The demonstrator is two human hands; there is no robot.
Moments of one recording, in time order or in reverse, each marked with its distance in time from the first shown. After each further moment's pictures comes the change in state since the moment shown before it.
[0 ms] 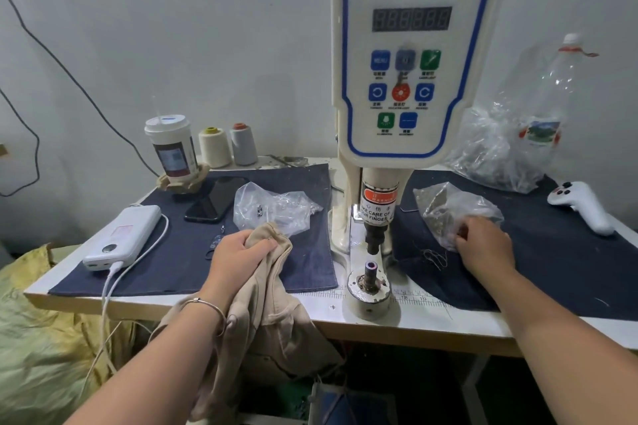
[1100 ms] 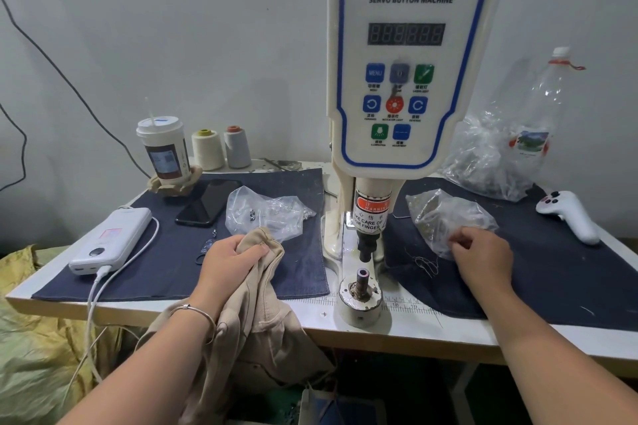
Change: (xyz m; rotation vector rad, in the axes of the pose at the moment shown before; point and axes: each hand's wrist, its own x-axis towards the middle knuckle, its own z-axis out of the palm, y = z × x) left_hand 0.000 0.000 0.001 0.023 0.005 0.000; right_hand -0.013 0.008 0.001 0.272 0.226 -0.006
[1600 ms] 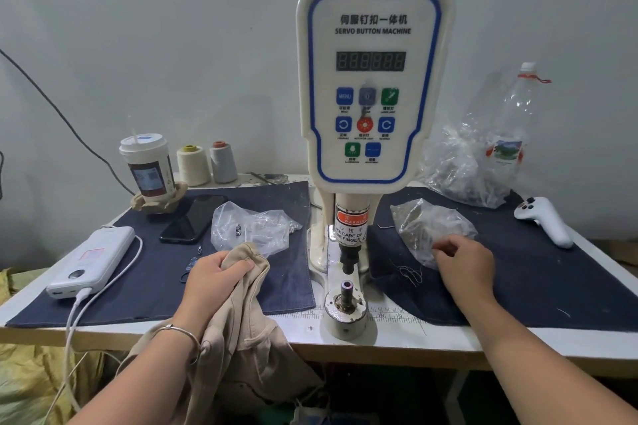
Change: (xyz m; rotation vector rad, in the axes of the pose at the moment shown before) left_hand 0.002 -0.002 0.000 -0.044 -0.009 -0.015; right_hand -0.006 -0.005 -0.006 0.154 0.036 0.041
